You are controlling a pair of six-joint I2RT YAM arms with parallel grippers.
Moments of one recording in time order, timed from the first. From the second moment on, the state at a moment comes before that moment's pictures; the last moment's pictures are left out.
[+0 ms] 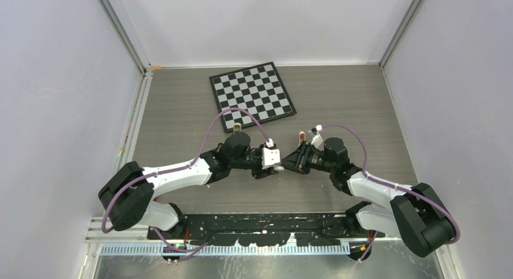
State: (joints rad) left arm -0.90 1.39 0.70 0.24 0.49 0.44; right arm 0.47 1.15 0.27 0.51 -0.62 1.10
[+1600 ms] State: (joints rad) left arm -0.89 1.35 0.78 -0.10 0.43 0.59; right arm 0.47 1.08 0.24 0.52 -0.63 1.10
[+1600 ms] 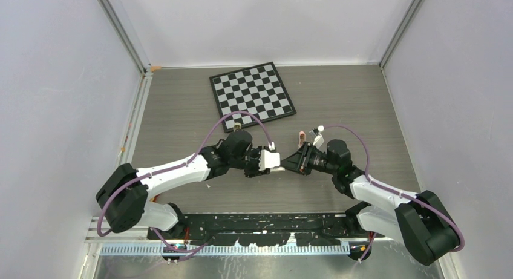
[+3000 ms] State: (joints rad) left arm -0.87 1.32 0.71 -0.18 0.35 0.60; right arm 0.45 0.96 0.23 0.25 -0.60 0.96
